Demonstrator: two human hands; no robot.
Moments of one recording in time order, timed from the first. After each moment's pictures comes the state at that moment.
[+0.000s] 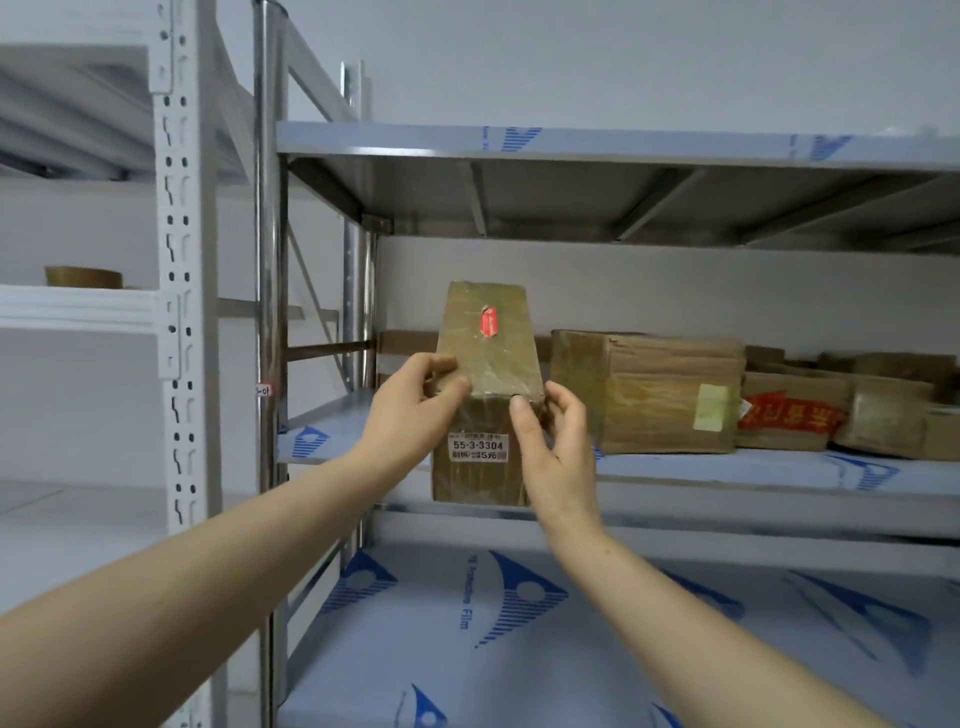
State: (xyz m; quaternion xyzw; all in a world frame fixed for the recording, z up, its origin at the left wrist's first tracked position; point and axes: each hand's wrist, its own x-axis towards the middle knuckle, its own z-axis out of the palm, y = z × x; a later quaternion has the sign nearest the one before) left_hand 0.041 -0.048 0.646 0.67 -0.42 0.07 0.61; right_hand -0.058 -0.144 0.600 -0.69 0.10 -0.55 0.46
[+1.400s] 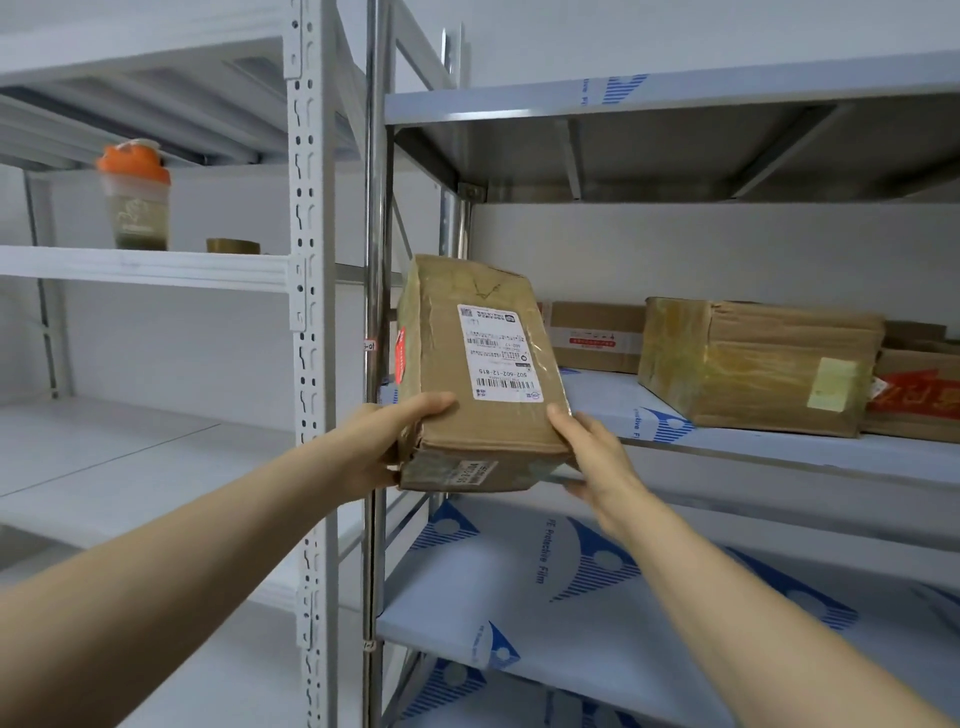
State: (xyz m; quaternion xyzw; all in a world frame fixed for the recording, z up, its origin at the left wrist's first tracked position) left_hand 0.068 0.045 0.604 0.67 -0.22 -0.21 0.68; right_hand -0.026 -0.153 0.570 -0.68 0.17 -0.28 0.65
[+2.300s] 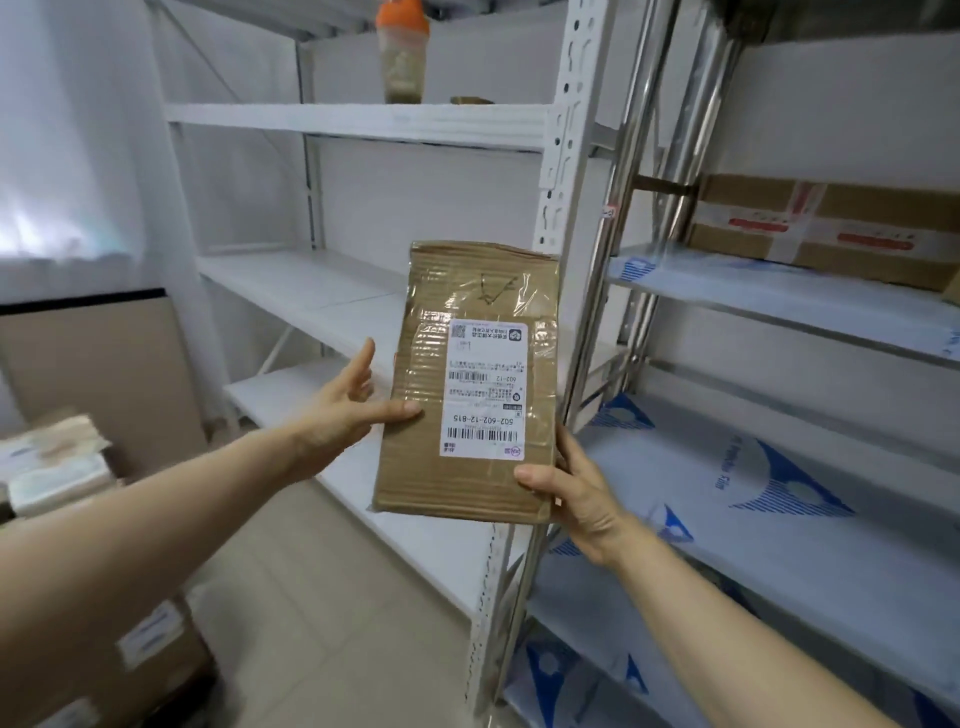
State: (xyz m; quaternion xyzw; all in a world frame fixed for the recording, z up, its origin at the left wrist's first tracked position) left_hand 0.075 0.307 0.464 0.69 -0.14 -0.13 0.70; right_hand 0.011 0.036 0.412 -0.67 -0.07 0.03 0.74
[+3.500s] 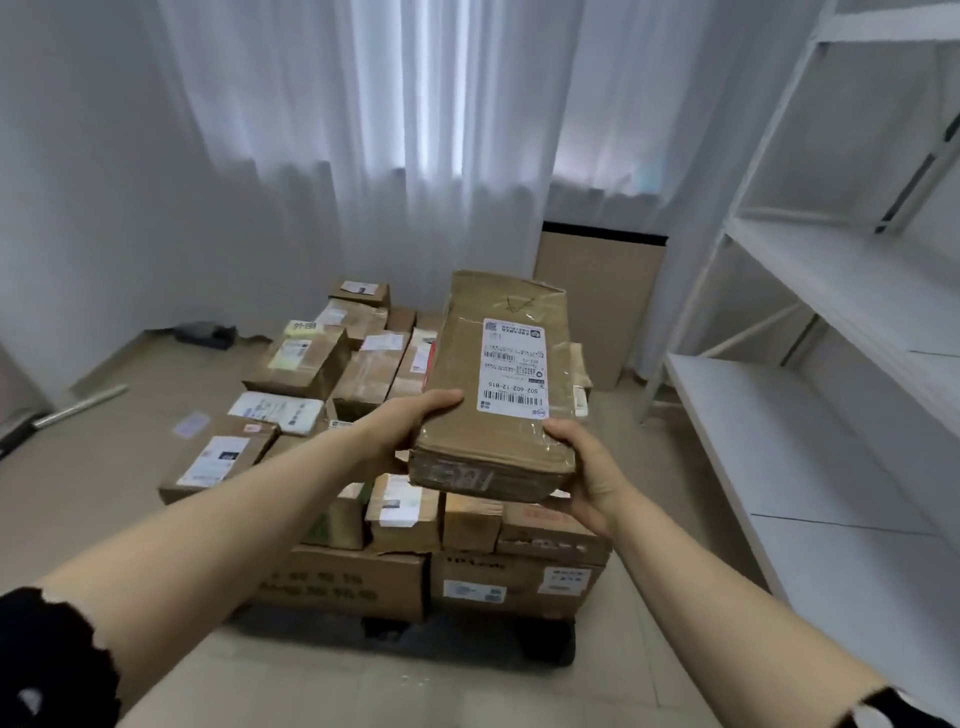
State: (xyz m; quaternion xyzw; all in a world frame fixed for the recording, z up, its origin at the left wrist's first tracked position) left_hand 0.034 0.861 0.367 0.63 0.37 0.02 0.68; right_hand 0.183 0.689 0.324 -0.61 -0.10 0.45 0.64
